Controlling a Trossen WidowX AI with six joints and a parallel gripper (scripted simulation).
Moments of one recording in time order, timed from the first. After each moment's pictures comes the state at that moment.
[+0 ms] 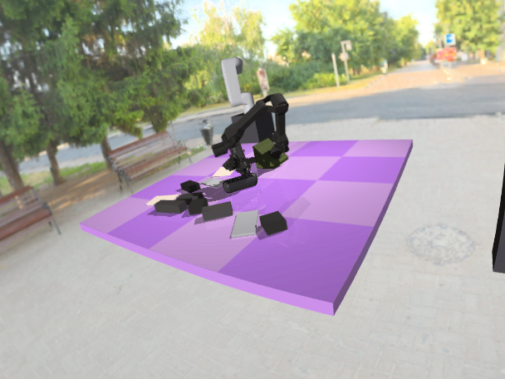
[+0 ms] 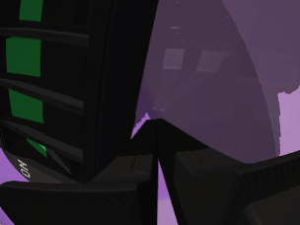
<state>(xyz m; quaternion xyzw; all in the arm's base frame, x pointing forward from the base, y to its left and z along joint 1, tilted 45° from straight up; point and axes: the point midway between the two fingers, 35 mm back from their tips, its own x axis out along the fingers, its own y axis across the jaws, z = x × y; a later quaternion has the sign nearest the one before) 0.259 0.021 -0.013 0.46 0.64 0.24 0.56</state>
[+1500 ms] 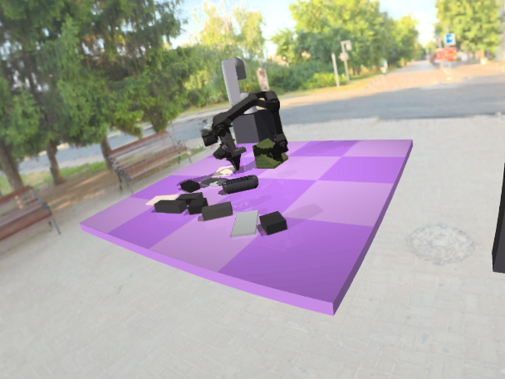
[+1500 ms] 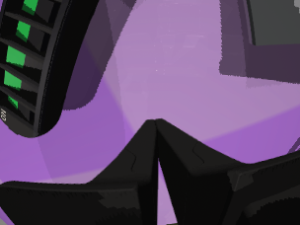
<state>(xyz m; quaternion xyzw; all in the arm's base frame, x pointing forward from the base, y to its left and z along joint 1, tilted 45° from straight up) 0.264 -0.049 -0.005 0.44 0.67 0.23 0.56</state>
